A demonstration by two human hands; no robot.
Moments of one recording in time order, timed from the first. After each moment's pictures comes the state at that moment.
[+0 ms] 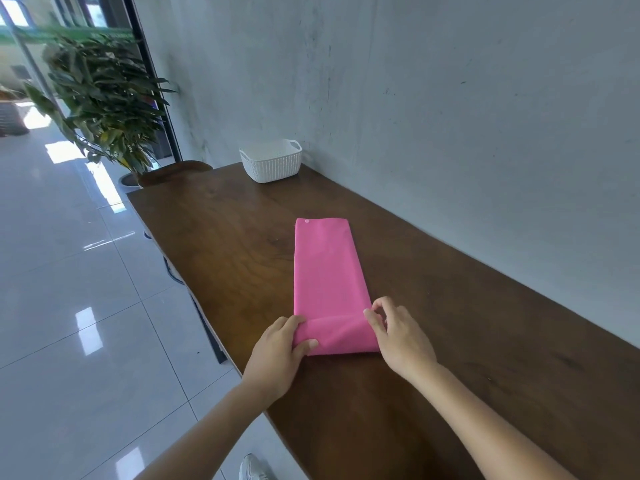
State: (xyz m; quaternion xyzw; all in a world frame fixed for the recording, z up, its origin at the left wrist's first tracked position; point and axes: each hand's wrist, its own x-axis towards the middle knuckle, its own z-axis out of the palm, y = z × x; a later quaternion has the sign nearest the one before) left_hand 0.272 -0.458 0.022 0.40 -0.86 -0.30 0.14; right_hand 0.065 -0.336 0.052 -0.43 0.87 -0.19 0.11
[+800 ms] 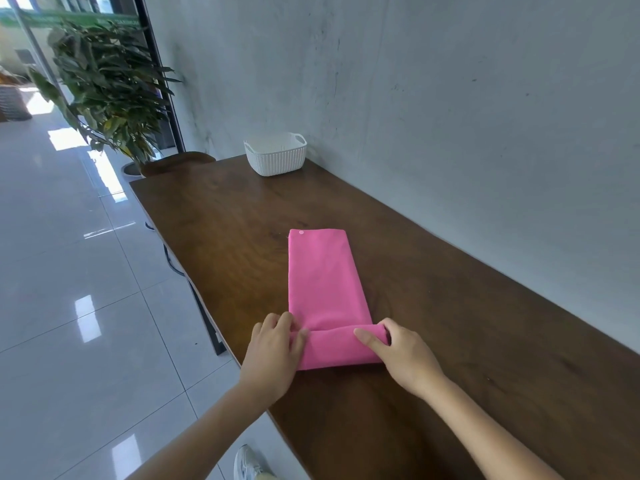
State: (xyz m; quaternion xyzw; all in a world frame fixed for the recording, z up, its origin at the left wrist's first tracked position) left_hand 0.280 -0.444 0.030 0.45 -0.84 -0.27 0.14; right_hand 0.073 -0.314 0.049 -0.43 0.85 -0.23 0.22
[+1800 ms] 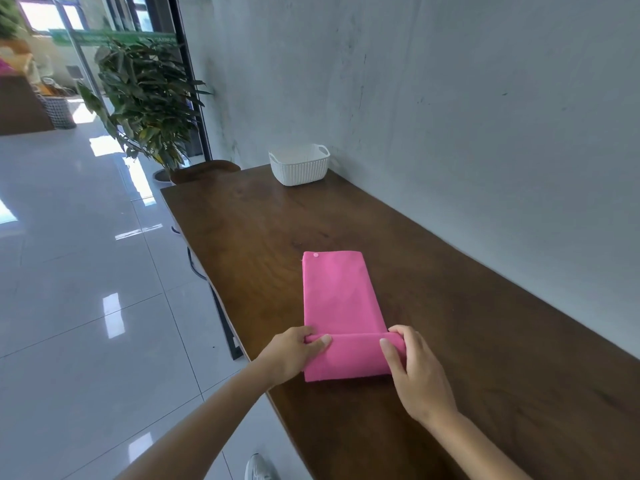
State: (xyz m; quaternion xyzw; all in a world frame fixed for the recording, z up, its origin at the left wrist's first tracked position) left_hand 0.275 -0.481 0.043 0.42 -0.76 -0.50 0.01; right_hand 0.079 -0.320 0.022 -0.48 0.82 -0.30 0.09
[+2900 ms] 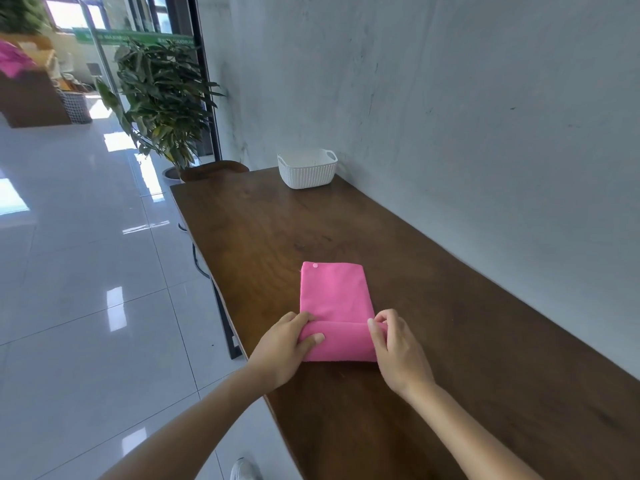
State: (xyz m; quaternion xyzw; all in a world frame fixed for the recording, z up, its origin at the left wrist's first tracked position) left_hand 0.282 -0.478 0.038 0.38 -0.85 -0.34 0.14; right_hand 0.073 -0.361 0.040 -0.48 0.83 -0.25 0.11
